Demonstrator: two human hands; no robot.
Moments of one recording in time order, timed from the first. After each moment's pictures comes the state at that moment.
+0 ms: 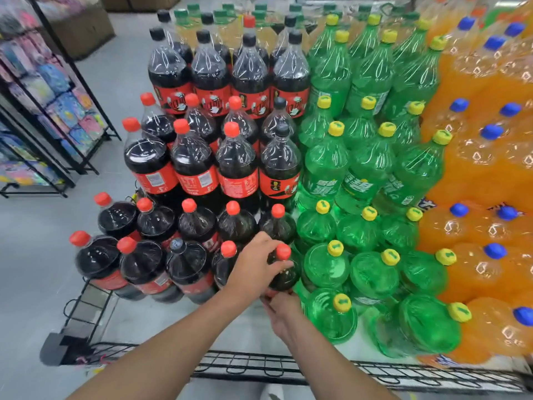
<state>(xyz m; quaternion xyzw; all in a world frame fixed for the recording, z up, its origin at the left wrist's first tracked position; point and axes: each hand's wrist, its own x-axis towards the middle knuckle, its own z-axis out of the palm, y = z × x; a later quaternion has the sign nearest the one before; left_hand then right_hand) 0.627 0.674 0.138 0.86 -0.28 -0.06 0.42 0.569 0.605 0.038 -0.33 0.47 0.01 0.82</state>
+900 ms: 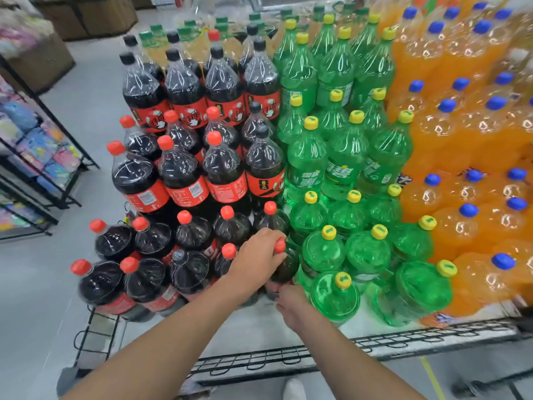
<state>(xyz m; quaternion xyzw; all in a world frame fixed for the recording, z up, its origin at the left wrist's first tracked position) 0.635 0.675 0.171 0.90 -0.36 -0.11 0.24 0.556 0.608 0.057 -0.44 0.47 0.05 0.77</state>
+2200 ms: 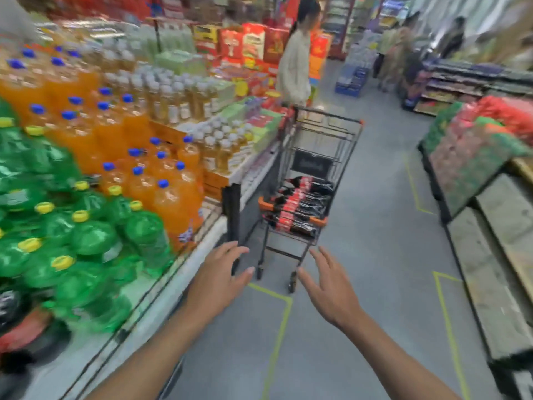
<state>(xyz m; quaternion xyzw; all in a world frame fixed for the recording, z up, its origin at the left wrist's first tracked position) 0.240 0.621 0.188 0.60 -0.73 -0.22 0.26 -0.027 0.638 0.192 -0.69 0.67 -0.21 0.18</state>
